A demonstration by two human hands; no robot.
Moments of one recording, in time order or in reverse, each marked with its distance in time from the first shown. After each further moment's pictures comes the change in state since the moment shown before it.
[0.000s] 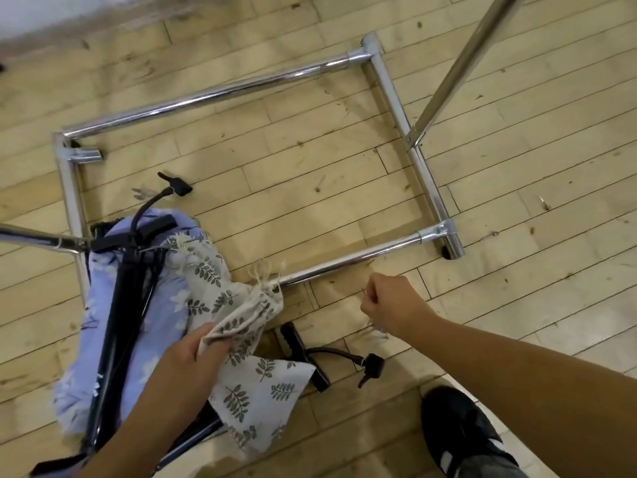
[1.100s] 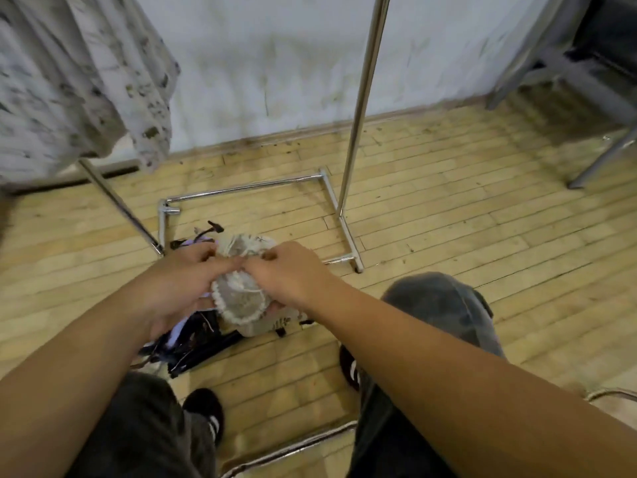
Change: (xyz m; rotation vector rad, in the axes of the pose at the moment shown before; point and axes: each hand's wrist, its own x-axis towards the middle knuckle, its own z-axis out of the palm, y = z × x) left_hand -0.371 0.138 -0.054 -0.322 -0.074 0.248; right_hand -0.439 -0.150 -0.127 0.465 0.040 -0.345
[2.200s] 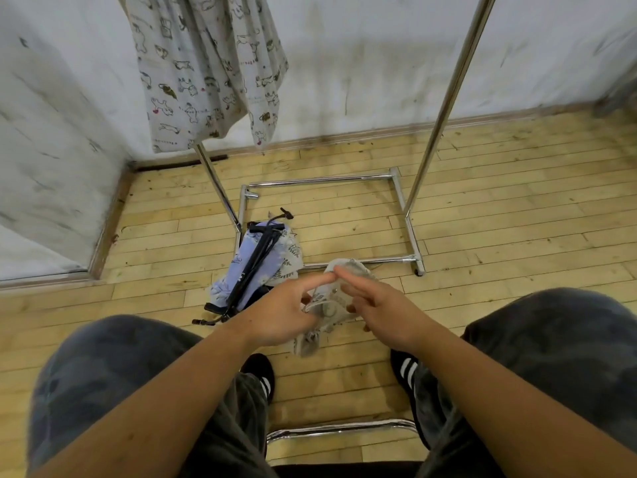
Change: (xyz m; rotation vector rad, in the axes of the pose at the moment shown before) left_hand -0.021 -0.095 0.015 0.499 -0.185 0.305; right_hand -0.033 0.095 0.012 -0.143 -0.163 -0.224
